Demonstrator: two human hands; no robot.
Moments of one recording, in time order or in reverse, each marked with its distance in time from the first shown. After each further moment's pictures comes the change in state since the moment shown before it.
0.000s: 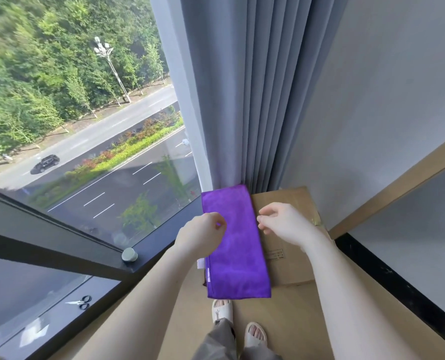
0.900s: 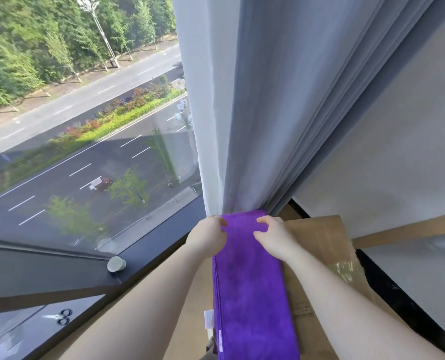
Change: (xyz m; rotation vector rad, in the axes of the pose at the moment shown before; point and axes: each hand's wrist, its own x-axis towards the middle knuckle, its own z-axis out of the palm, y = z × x) left_hand 0.201 -0.058 0.009 -0.080 -0.153 -0.013; right_hand 0.213 0.006 0.067 -0.206 0.044 0.152
